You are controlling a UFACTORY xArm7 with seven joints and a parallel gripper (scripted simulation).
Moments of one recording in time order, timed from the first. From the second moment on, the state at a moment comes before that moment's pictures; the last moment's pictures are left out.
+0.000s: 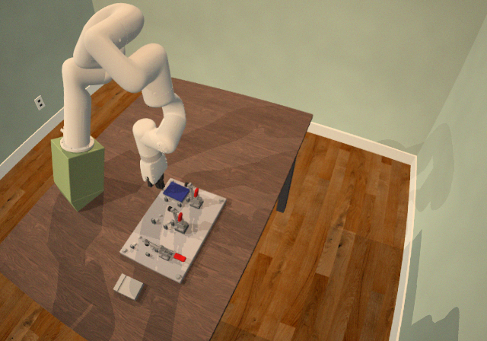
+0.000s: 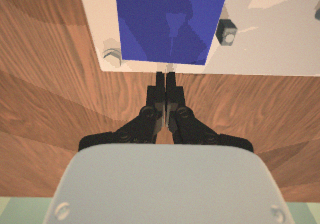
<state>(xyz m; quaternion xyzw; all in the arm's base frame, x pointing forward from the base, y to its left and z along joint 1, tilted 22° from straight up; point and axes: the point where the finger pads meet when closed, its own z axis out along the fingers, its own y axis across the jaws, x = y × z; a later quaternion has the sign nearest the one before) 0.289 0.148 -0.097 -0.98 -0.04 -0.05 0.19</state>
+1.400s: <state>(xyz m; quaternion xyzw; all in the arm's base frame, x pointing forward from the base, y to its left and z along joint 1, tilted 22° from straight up) 0.297 0.149 -0.096 -0.98 -0.04 -0.05 0.19</state>
